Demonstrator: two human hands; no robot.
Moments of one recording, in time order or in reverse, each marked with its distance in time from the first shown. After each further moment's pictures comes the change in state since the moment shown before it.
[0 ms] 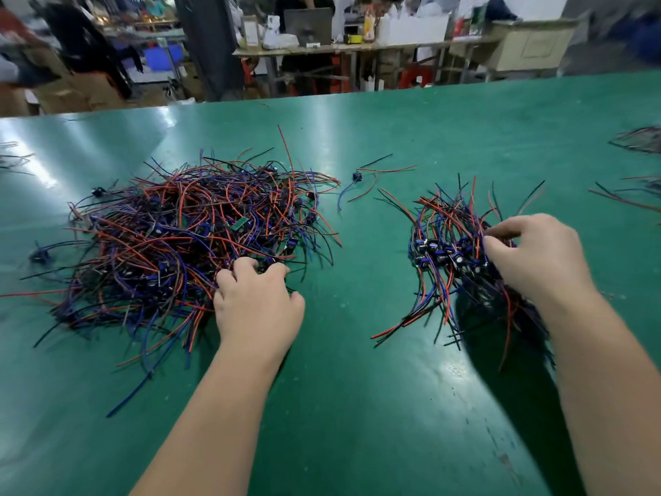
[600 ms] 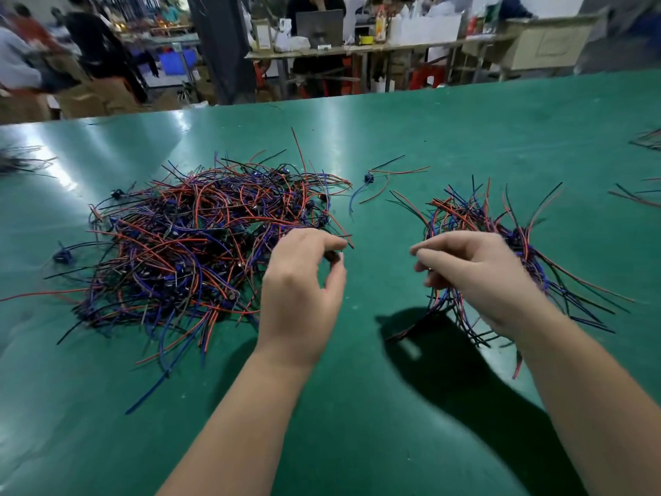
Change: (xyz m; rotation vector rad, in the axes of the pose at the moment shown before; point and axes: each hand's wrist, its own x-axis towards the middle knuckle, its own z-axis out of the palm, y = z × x) left_hand -0.008 0.023 -0.012 -0.641 0.562 0.539; right_hand -0.035 -0.056 0.015 0.909 -0.439 0.032
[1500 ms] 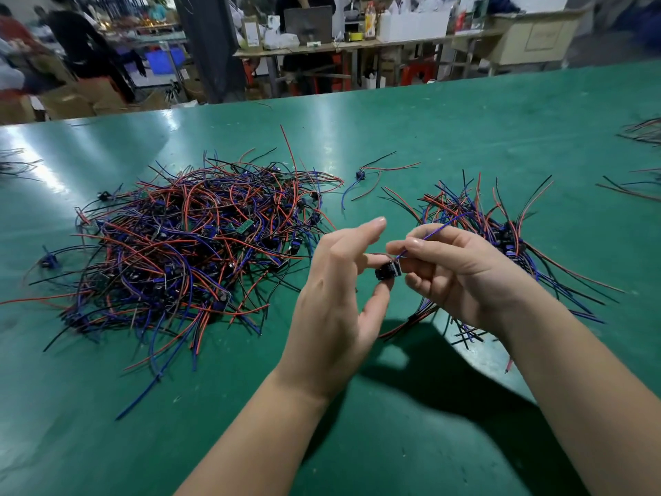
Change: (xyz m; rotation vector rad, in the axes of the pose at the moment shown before) left_hand -0.018 0.022 0.012 -0.438 -0.131 0.132; right_hand -0.003 -0.006 0.006 0.658 -0.259 0.192
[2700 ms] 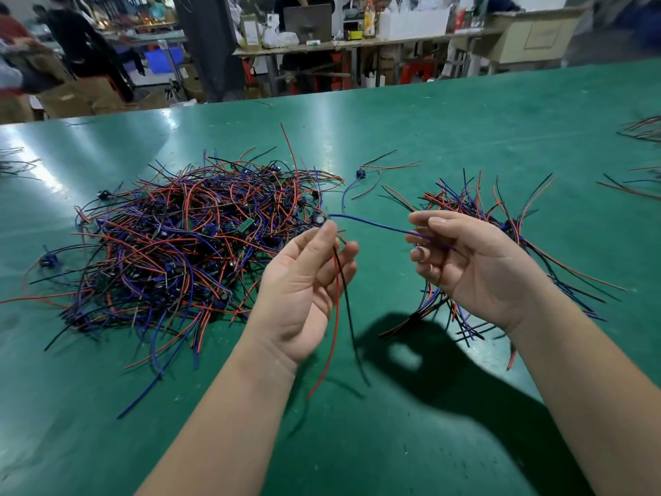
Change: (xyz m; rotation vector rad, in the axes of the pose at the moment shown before) left_hand 0.030 0.003 -0.021 -1.114 0.310 -1.076; right_hand -0.002 -0.009 -0.004 0.010 0.058 -0.058
